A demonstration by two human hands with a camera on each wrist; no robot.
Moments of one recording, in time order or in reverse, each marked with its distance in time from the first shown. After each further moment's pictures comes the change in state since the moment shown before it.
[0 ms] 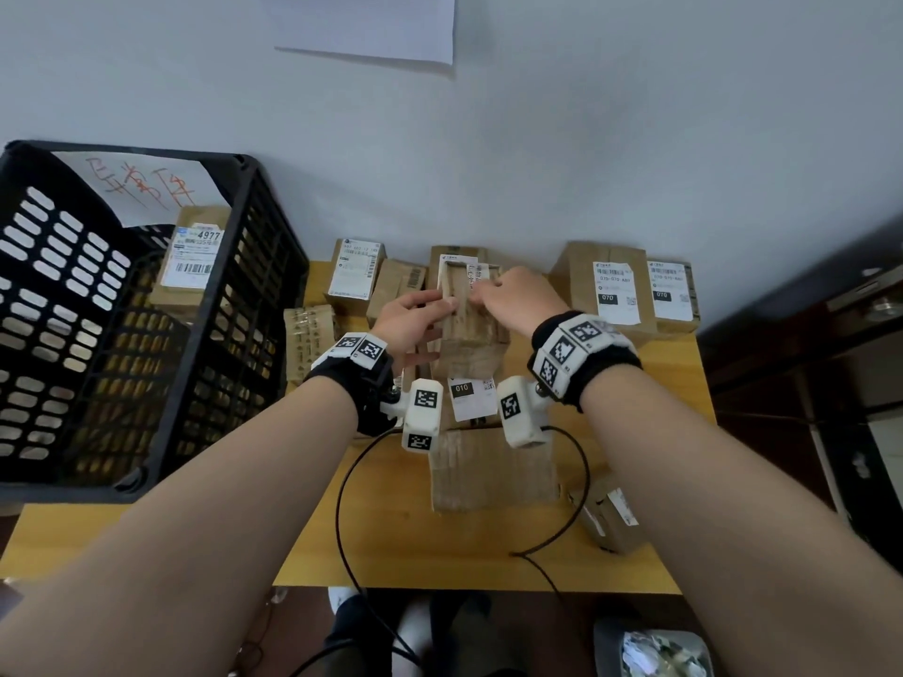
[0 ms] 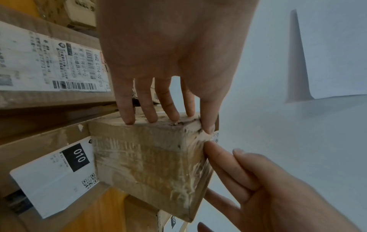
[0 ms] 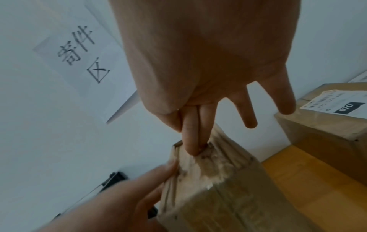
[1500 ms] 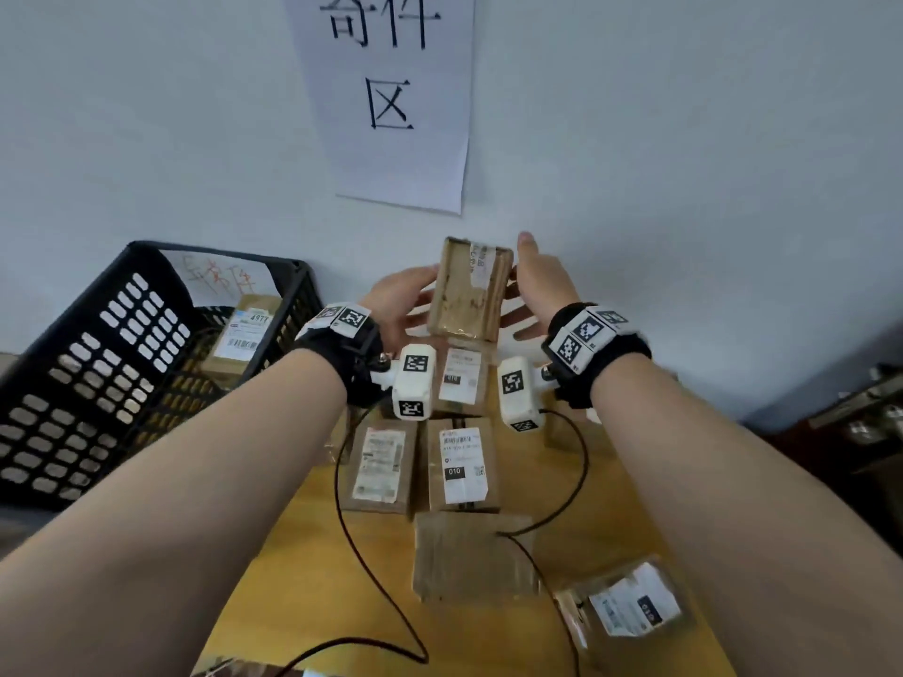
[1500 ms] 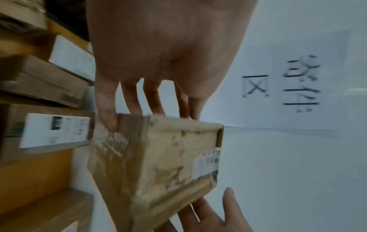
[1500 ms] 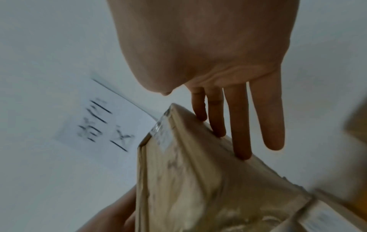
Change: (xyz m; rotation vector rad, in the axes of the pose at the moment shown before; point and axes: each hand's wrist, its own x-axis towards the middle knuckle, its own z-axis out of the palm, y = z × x) left_hand -0.074 0.154 0.015 -0.120 0.009 0.129; right_hand -0.024 -0.078 -0.131 0.540 0.157 0.029
